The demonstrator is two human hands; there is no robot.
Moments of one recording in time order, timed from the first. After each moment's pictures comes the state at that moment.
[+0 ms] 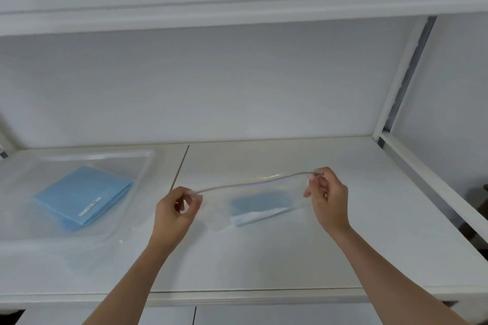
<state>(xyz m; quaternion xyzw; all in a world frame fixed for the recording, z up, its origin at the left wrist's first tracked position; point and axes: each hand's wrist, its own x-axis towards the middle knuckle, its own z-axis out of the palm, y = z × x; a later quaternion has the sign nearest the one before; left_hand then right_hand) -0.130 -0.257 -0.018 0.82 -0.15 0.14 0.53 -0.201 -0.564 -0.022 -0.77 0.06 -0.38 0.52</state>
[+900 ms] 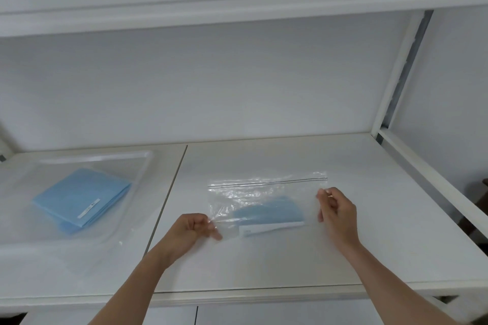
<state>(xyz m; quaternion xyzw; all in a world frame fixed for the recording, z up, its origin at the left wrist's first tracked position) -0.145 -0.261 -0.024 0.81 -0.14 -0.23 0.53 -0.224 -0.579 -0.059 -0.76 0.16 -0.32 0.54</state>
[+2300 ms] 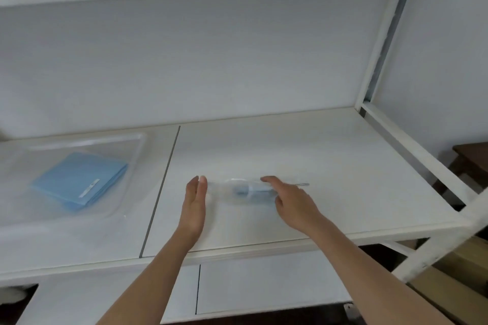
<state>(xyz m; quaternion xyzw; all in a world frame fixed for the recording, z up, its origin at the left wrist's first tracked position) -0.183 -0.285 -0.032 0.77 -0.02 -0.09 0.63 -0.259 -0.497 -0.027 -0.96 0.05 -0.05 0.26</state>
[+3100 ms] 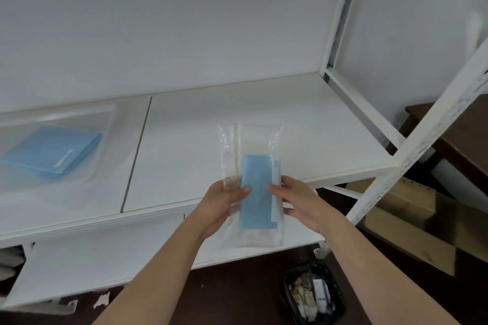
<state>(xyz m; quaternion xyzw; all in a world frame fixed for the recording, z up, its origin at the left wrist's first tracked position) -0.298 -0.333 -0.023 0.59 -0.09 -0.39 0.70 -0.386 -0.513 -0.023 -0.60 0.22 0.08 0.77</state>
